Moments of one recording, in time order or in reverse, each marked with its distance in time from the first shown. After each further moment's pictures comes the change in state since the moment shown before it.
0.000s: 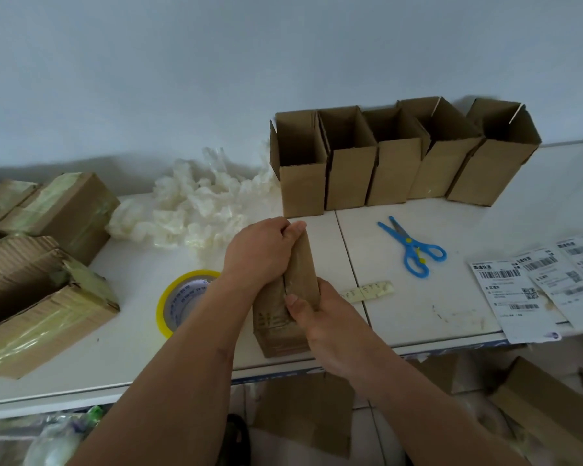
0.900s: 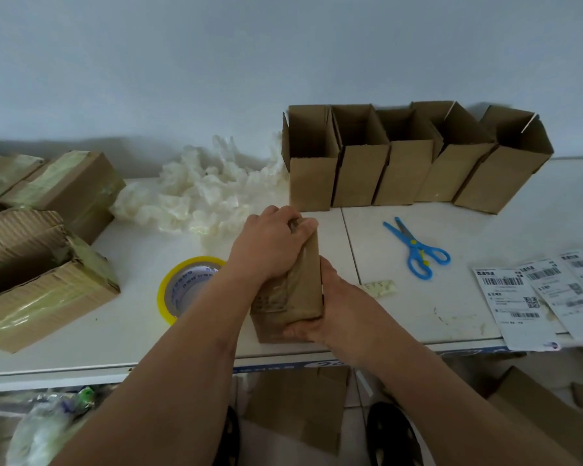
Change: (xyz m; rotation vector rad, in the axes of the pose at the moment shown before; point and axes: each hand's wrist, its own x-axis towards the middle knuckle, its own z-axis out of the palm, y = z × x) left_hand -0.008 0.001 -0.002 -0.132 -0.050 -0.030; right_hand 0.020 0.011 -0.013 -0.442 -0.093 -0.186
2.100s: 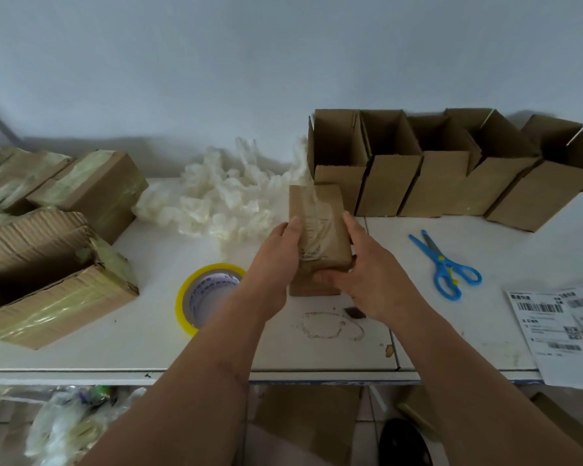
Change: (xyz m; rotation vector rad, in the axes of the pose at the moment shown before) left_hand 0.000 -0.014 0.011 -1.053 0.025 -0.398; right_hand 0.058 0.009 -0.036 -0.005 0.219 -0.072
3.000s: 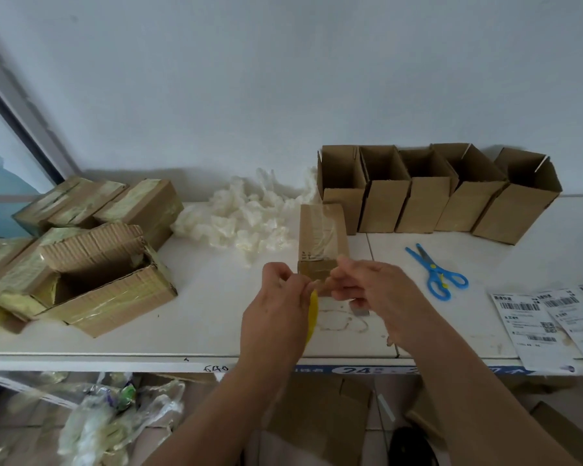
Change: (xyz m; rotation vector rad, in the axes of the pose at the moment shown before) left_hand -0.116 -0.026 -0.031 1.067 0.364 0.765; right_hand -0.073 -0.059 -0.019 0.587 -0.047 0.260
